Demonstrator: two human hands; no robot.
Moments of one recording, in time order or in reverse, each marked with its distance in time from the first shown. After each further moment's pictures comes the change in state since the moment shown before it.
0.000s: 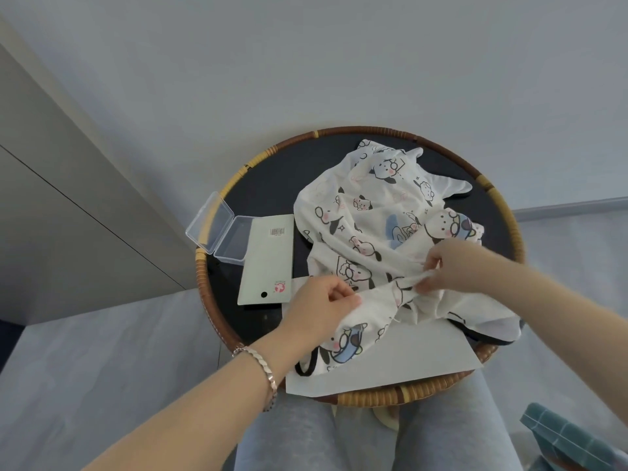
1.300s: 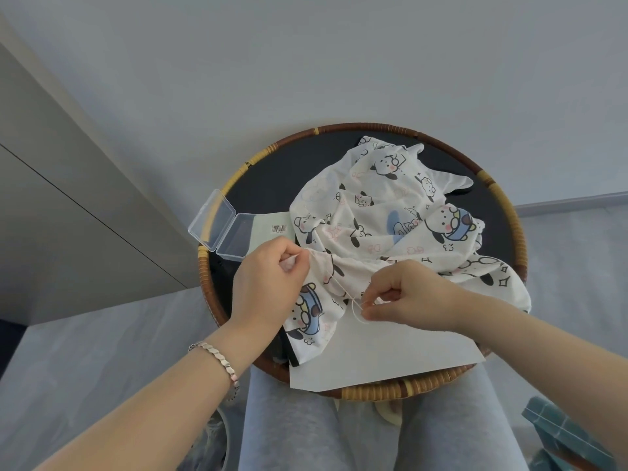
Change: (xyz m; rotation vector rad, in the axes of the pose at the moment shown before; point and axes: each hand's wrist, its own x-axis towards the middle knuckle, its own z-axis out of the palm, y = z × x) left_hand -0.014 0.001 -0.052 0.261 0.564 0.302; right_hand -0.040 -0.052 0.031 0.474 -0.060 -0.472
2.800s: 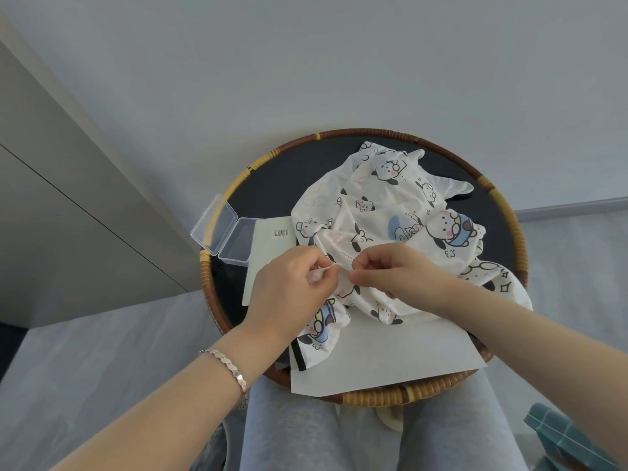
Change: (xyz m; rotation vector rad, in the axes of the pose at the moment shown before) left_hand -0.004 0.019 0.002 -0.012 -0.116 0.175; right_hand 0.014 -0.019 -0.008 0.308 0.075 0.009
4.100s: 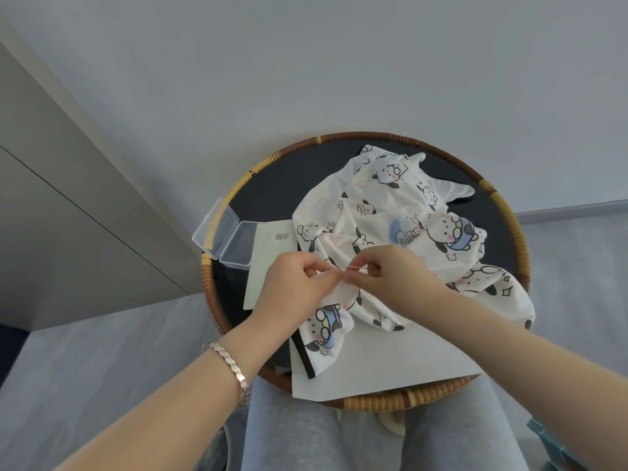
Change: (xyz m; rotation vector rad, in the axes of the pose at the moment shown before) left_hand 0.014 0.000 0.002 -0.262 -0.209 -0.409; right_hand 0.006 -0.001 0.011 -0.451 0.201 0.017
